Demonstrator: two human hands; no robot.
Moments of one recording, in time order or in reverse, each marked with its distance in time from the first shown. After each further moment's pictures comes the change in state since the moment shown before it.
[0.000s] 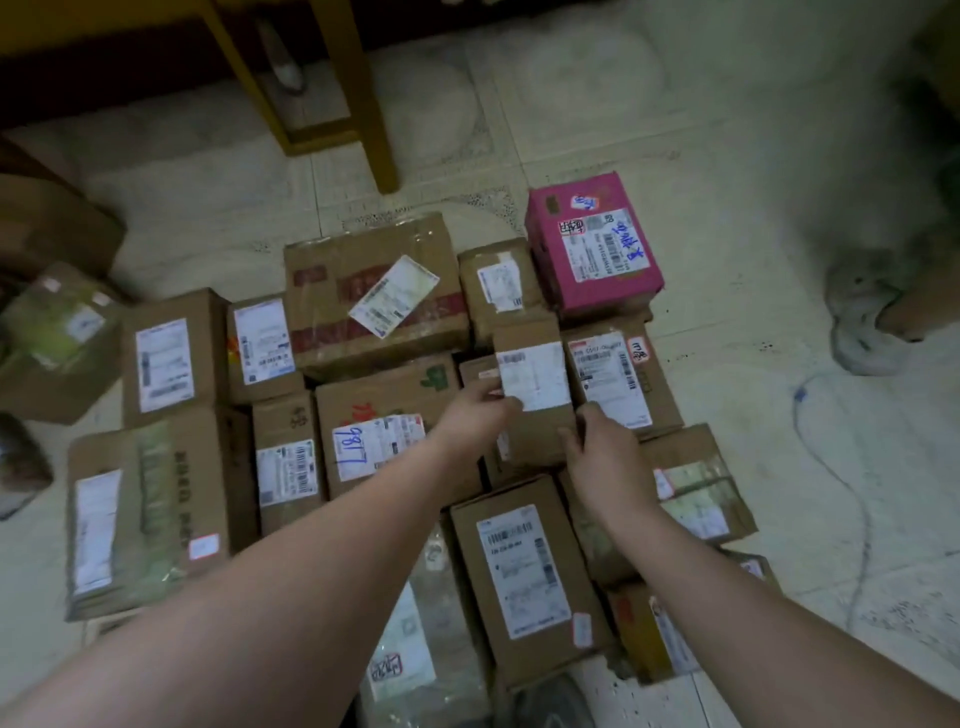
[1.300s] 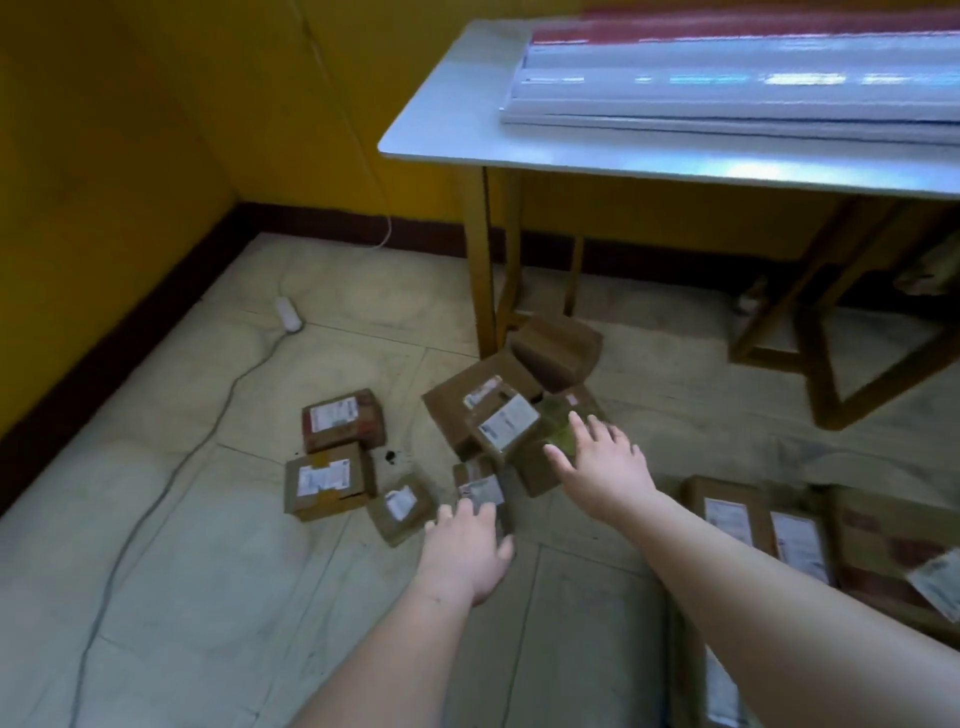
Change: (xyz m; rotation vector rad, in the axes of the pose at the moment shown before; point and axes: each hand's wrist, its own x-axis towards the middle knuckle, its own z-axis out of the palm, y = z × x) left_hand -0.350 -0.148 -0.747 0.904 0.481 -0.103; right_hand -0.197 -0.801 0.225 -0.468 -0.310 -0.519
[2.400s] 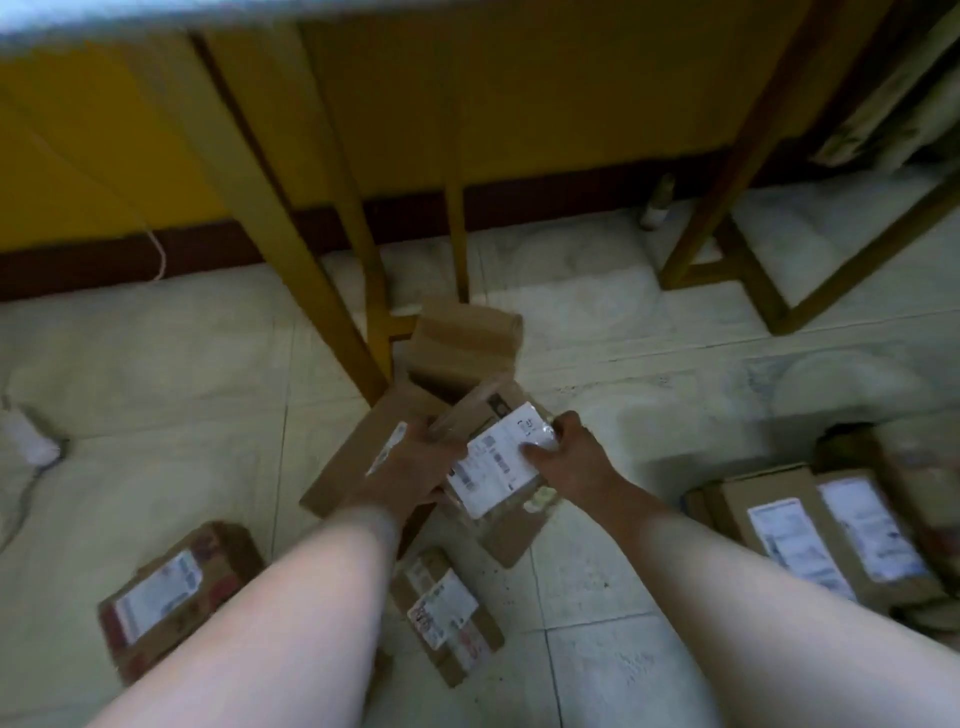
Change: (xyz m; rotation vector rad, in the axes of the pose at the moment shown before) left_hand 0.403 0.004 -0.037 -0.913 -0.265 -0.013; right_hand 0.308 0.062 0.109 0.864 0.144 0.427
